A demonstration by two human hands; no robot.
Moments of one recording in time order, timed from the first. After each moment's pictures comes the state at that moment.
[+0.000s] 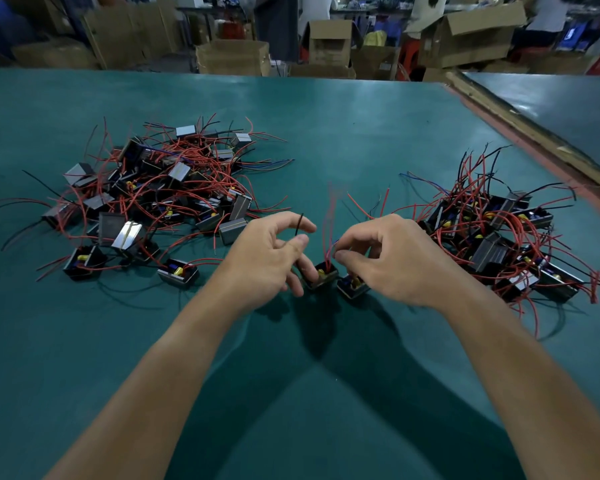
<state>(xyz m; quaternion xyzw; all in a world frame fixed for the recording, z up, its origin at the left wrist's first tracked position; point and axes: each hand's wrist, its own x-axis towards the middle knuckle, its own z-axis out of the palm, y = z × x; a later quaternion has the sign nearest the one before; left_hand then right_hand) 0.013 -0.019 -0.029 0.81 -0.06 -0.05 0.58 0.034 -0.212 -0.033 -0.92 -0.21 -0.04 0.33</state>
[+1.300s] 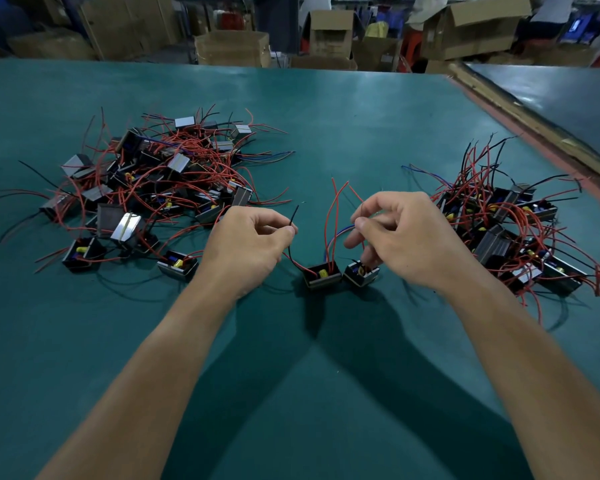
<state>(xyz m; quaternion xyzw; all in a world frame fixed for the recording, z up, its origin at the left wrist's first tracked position) 0.019 -0.009 -0.036 0.85 0.04 0.07 0.52 0.030 -0.212 -0.025 -0.87 -0.11 -0.03 0.48</state>
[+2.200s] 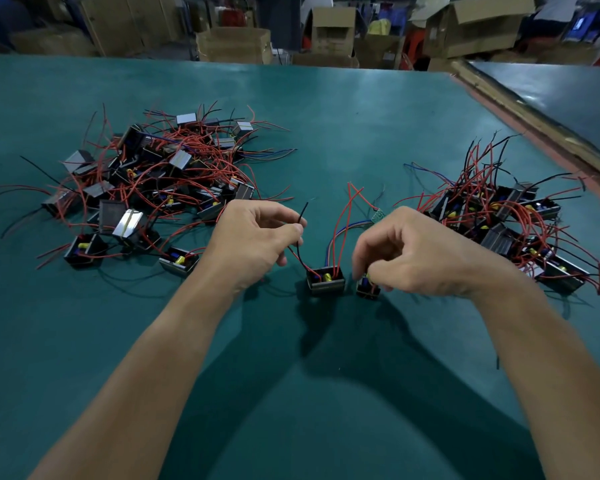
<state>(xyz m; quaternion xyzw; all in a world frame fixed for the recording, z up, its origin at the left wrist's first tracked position) 0.015 -0.011 -0.028 0.80 0.00 0.04 0.60 0.018 -0.225 -0.010 -0.87 -0.26 0.14 0.40</state>
